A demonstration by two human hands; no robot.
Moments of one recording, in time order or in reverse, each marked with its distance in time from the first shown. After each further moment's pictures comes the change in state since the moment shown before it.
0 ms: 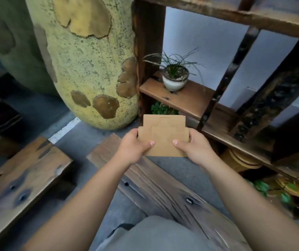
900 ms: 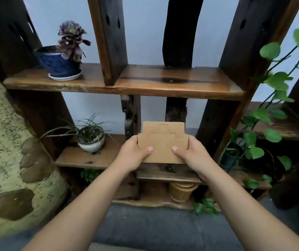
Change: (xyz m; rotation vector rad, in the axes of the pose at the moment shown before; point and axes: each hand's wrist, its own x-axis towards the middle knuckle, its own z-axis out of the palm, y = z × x) left_hand 0.080 0.220 0.226 0.135 -0.399 0.517; right_hand 0.007 0.017 -0.276 0.128 0.523 -0.042
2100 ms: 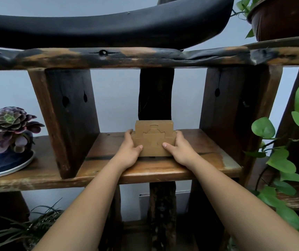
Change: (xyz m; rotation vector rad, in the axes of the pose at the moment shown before) left_hand 0.317 0.124 0.001 -0.007 -0.079 0.280; right_hand 0.285 -0.099 -0.096 -0.222 0.196 -0.250
